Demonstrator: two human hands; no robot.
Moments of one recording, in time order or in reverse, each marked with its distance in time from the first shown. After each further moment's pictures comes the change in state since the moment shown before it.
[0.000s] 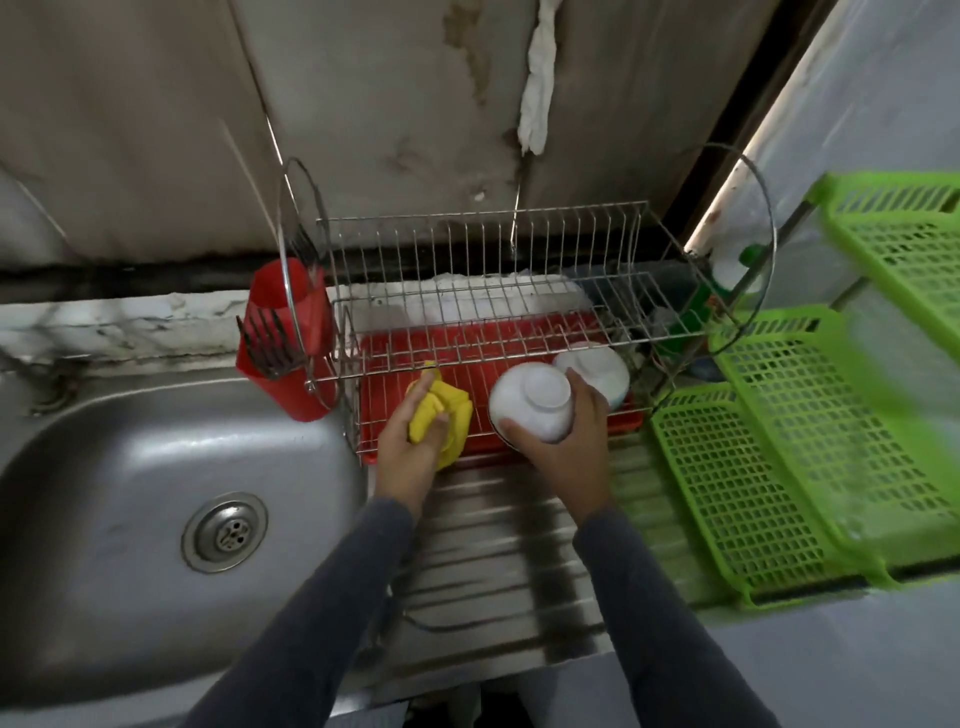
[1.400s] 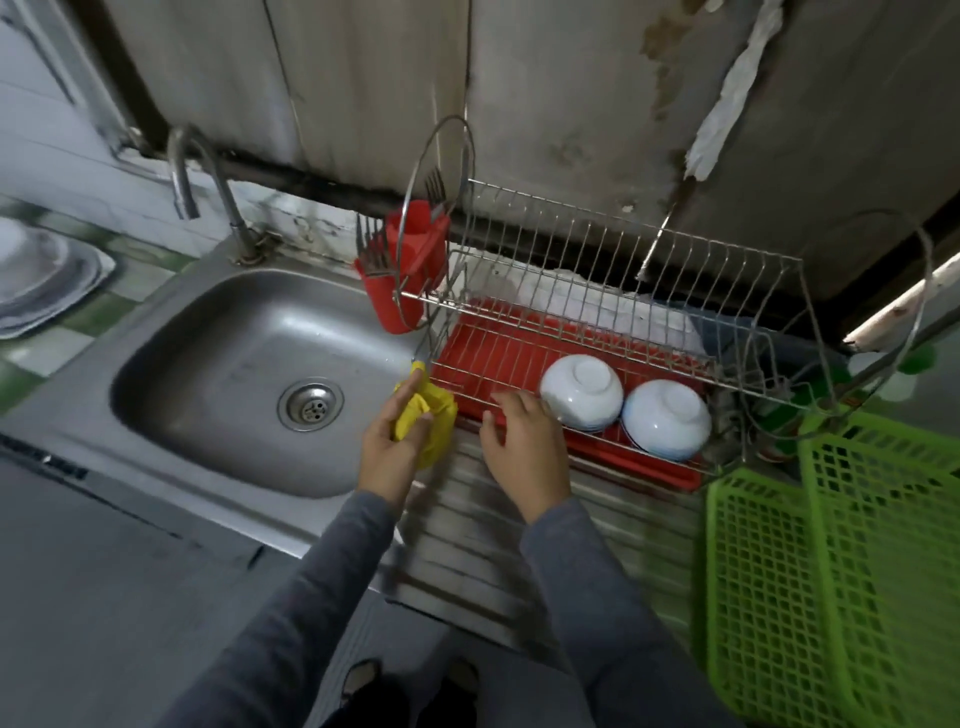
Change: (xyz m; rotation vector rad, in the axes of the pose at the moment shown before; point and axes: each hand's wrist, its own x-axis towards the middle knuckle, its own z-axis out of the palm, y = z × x) left_hand -0.071 -0.029 -0.006 -0.116 0.496 0.047; right_hand -0.016 -0.028 0.027 -0.357 -0.448 -0.615
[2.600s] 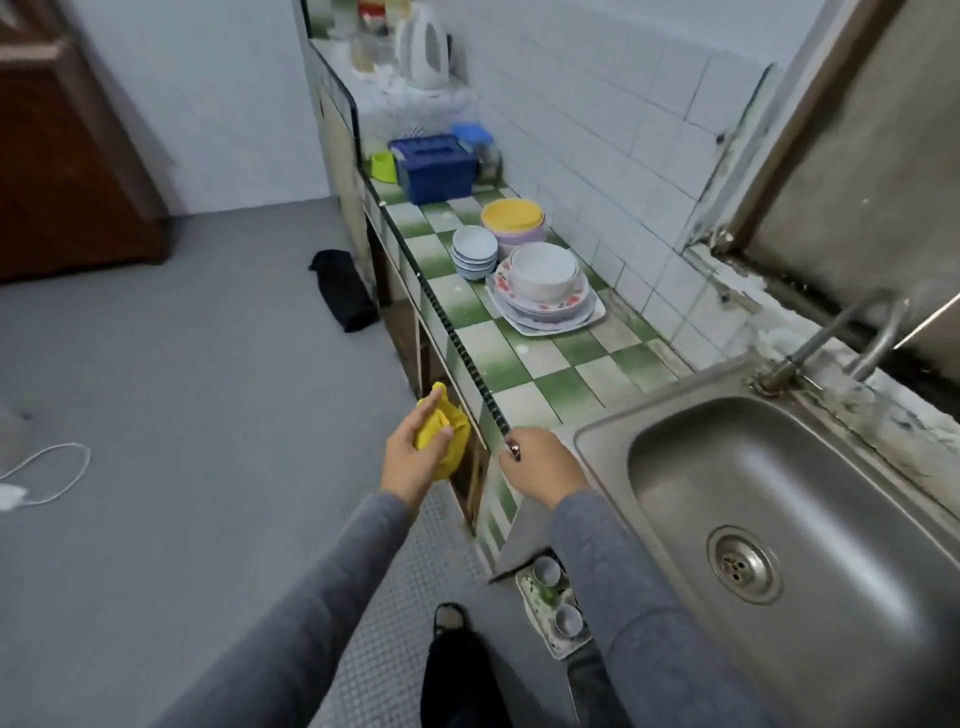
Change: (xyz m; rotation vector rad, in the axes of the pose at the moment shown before) left_hand -0.027 0.064 -0.535 0.042 0.759 0.045; right_hand 0.005 -0.494 0.288 -0.006 -0.897 -0.549
